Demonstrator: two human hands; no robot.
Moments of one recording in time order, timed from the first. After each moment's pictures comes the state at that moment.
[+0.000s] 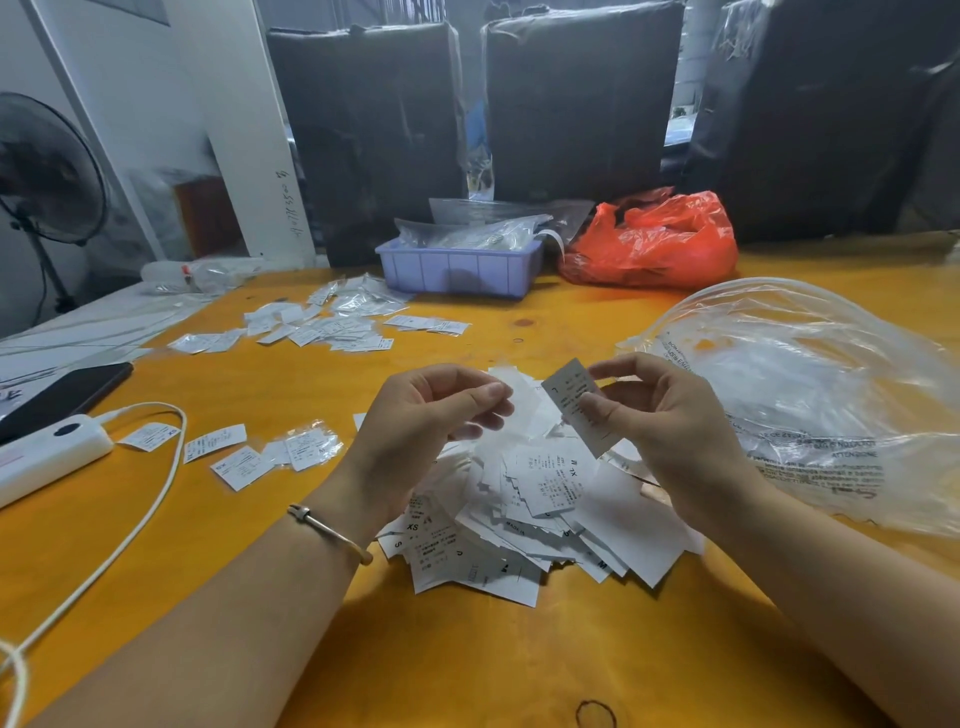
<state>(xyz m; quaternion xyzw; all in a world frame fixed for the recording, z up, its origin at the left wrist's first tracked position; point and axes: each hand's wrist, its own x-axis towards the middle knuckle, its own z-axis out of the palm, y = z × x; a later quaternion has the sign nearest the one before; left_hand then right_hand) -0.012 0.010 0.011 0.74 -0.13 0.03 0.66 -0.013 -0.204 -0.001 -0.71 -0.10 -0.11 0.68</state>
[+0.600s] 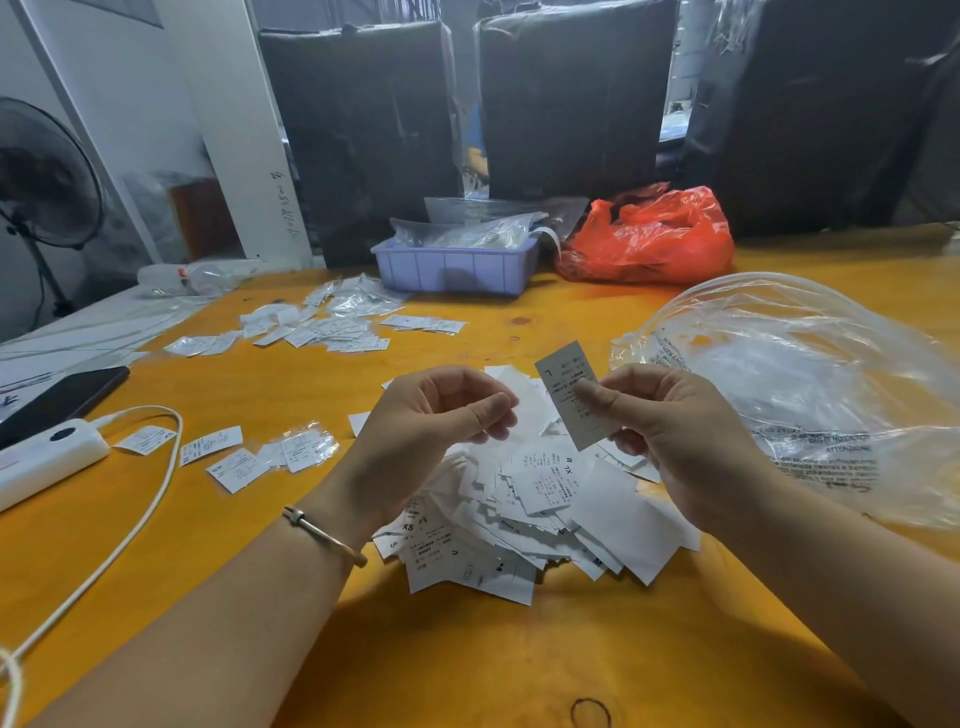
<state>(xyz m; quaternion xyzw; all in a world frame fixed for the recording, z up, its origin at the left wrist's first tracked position) -0.015 0.009 0.011 0.73 -0.20 0.00 0.66 -0.025 -0.202 0.015 -0.68 -0.05 -0.03 0.73</state>
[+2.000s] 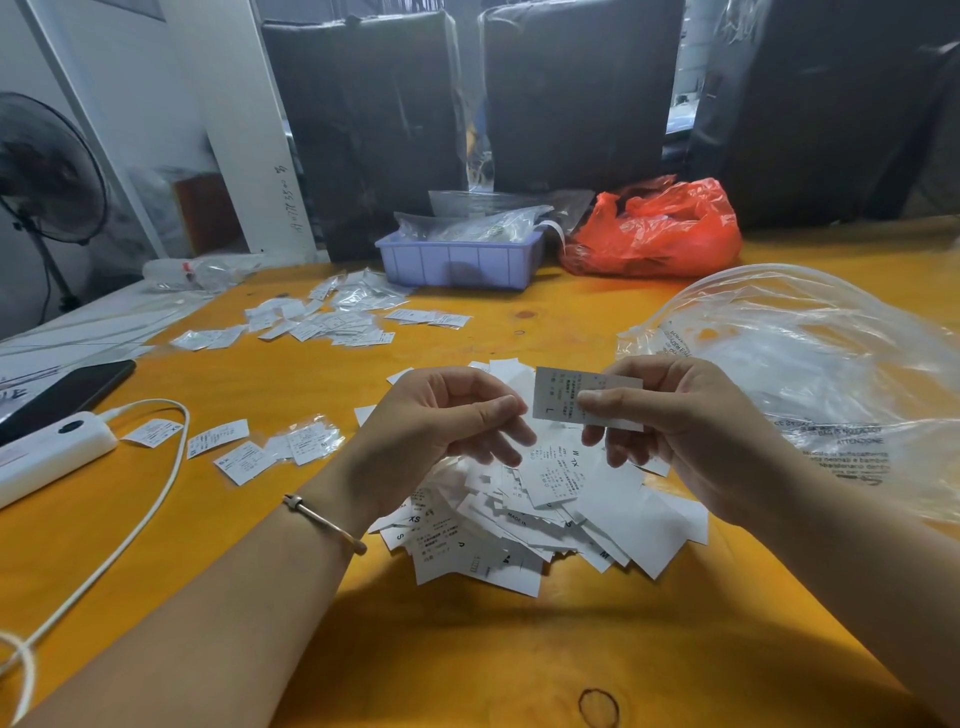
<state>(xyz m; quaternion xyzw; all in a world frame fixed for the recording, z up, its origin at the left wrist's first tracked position) -0.017 0.015 0.016 0.71 -0.23 -0.09 0.66 -0.027 -0.215 0.017 -0.70 -0.18 0.03 0.69</state>
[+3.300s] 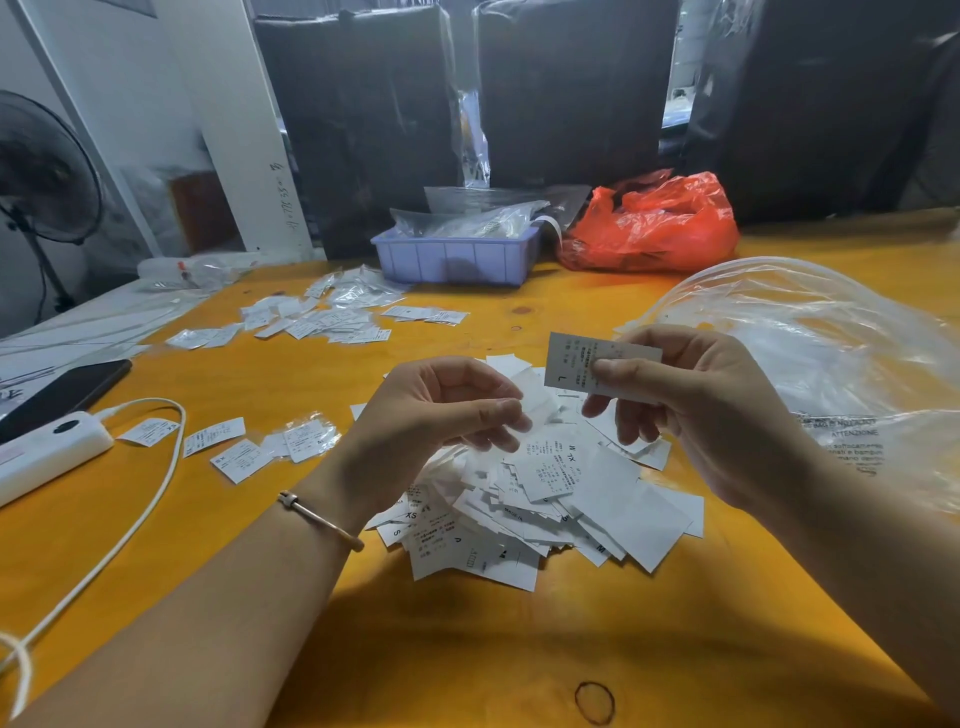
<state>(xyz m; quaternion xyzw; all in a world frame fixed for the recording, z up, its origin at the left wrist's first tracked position) -0.020 0.014 0.017 0.71 -0.24 -0.06 0.66 -0.030 -0.218 0.023 -0.68 -0.20 -0.06 0.70</state>
